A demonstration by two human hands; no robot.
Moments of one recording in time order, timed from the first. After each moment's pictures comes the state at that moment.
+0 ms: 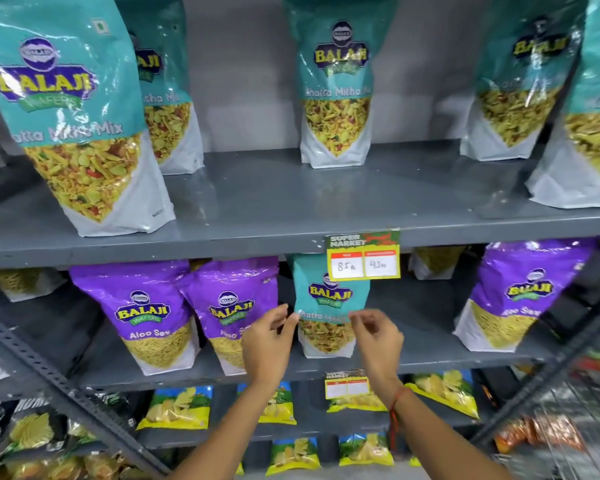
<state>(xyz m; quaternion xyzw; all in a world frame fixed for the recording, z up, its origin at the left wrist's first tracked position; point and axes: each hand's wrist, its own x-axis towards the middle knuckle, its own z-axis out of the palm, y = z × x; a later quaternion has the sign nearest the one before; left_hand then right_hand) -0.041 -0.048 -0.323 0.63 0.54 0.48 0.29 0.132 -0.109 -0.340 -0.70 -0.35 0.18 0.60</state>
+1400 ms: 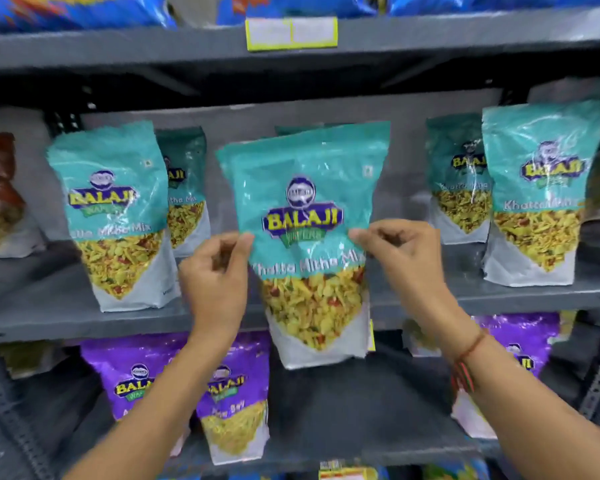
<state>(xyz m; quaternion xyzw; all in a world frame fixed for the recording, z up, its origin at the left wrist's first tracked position) -0.048 -0.069 -0.061 0.57 0.27 0.73 0.26 0.160 -0.146 -0.038 -0.44 -0.57 0.09 0.69</state>
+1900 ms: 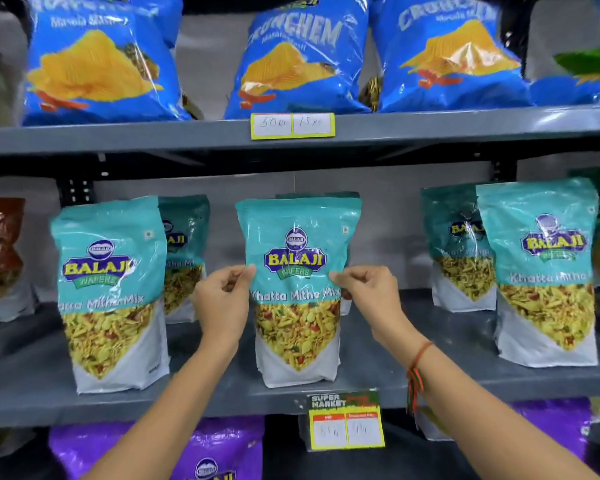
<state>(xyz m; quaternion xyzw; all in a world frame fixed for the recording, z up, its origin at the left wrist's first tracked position) -0.023 0.015 -0.023 0.57 0.35 0.70 0.25 0.187 -0.036 -0.022 -0.52 -0.50 0.16 0.67</state>
